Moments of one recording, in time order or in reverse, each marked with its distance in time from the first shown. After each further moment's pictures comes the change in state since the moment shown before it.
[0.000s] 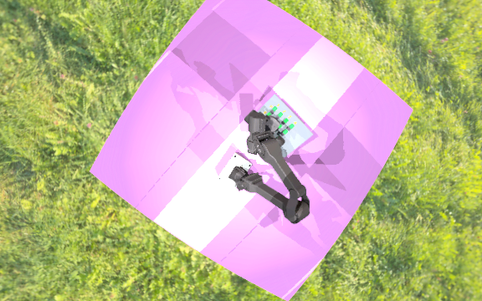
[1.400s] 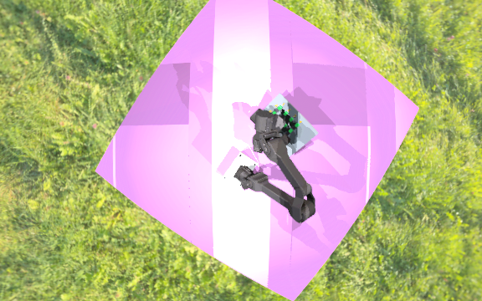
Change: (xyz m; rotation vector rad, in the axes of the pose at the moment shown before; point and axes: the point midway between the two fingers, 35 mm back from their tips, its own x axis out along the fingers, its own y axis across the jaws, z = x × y) arm 0.005 0.000 0.000 0.001 -0.001 0.000
